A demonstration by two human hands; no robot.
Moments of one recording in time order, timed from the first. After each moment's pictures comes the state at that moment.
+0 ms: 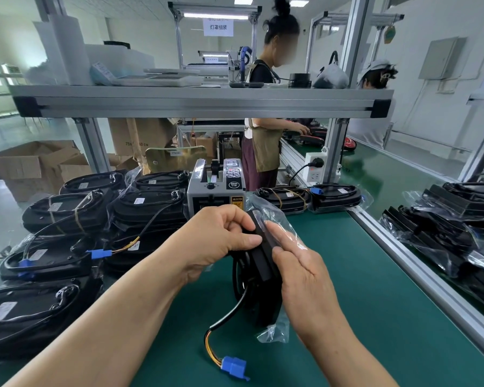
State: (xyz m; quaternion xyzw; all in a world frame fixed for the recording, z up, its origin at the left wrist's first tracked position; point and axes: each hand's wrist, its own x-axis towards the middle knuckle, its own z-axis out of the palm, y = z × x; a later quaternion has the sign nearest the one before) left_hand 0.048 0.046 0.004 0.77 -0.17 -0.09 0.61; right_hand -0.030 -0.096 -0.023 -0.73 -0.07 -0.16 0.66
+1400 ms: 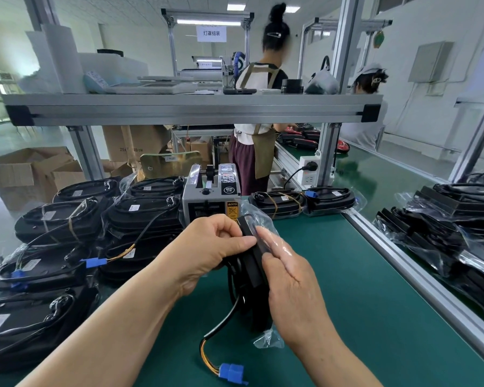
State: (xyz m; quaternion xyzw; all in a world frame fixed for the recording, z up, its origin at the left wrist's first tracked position) left_hand 0.051 0.047 -0.005 0.75 -0.13 -0.09 0.64; right_hand -0.022 -0.091 -0.035 -0.74 -0.05 -0.17 0.65
